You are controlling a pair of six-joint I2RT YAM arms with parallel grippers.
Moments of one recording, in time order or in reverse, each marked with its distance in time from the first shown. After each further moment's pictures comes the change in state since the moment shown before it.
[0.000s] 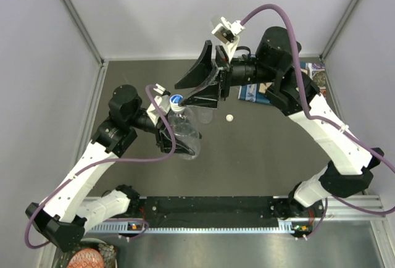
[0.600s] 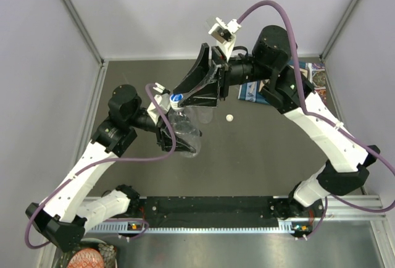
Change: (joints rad) left arm 0.000 0.000 0.000 0.004 -0.032 0.000; right arm 0.000 0.024 0.003 0.061 -0.108 0.070
